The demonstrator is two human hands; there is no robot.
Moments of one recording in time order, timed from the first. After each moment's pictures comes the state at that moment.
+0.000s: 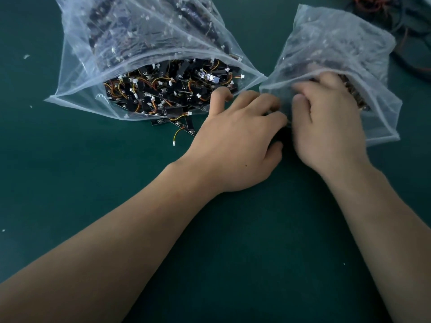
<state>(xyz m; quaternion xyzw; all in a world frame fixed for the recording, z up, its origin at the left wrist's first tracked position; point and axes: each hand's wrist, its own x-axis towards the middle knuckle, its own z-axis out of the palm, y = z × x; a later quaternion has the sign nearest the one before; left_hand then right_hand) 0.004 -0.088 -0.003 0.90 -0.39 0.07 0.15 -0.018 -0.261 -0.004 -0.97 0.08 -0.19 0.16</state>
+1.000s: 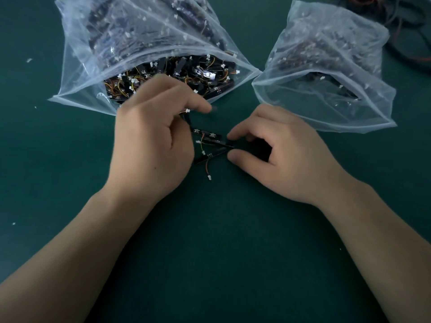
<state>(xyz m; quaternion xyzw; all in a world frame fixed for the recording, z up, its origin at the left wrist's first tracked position) -0.013 -0.010 0.004 0.87 -0.25 0.19 0.38 -0.055 -0.227 -0.002 -0.96 -0.14 -0.07 0.24</state>
